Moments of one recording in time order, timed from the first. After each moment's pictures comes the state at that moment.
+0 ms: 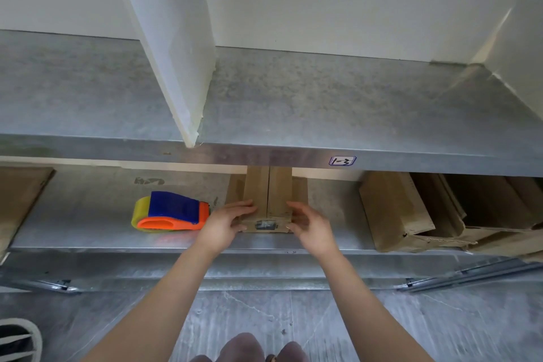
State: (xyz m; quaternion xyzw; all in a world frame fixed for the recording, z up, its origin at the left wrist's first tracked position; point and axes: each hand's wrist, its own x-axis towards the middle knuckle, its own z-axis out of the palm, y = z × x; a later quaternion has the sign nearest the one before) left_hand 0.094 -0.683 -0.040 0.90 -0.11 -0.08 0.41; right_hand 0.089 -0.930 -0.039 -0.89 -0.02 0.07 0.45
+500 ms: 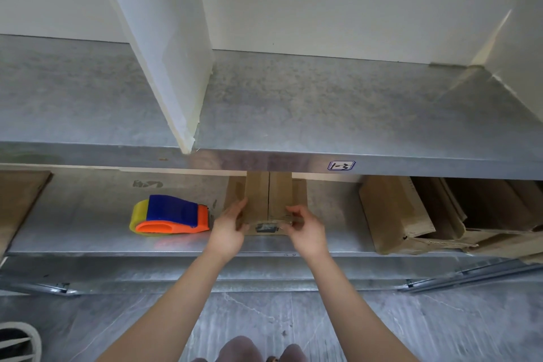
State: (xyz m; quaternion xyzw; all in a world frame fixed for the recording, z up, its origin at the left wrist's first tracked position) left_hand 0.086 -0.707 -0.039 0.88 0.03 -0.09 0.47; right_hand 0.091 -0.908 -0.039 -0.88 0.08 0.05 0.47
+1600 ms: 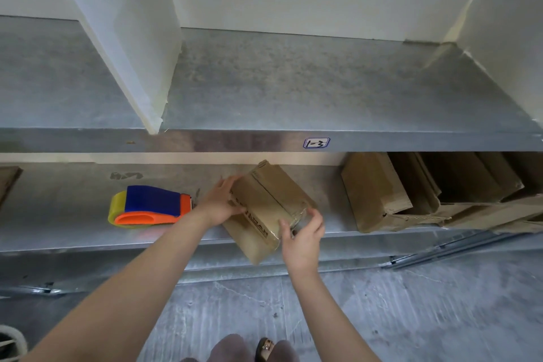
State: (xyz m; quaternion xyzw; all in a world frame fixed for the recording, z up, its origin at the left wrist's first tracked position) left_hand 0.128 -0.712 -0.024 0.91 -0.04 -0.19 0.37; right_hand 0.025 -0.898 -0.029 -0.84 0.25 -0.05 0.48
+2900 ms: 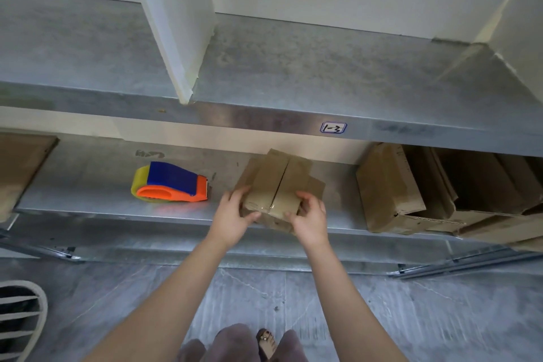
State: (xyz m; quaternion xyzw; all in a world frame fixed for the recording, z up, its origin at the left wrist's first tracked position) left_hand 0.047 -0.730 -0.035 0.88 0.06 -0.08 0.47; right_hand 0.049 -0.914 -0.021 -0.82 0.17 0.08 0.54
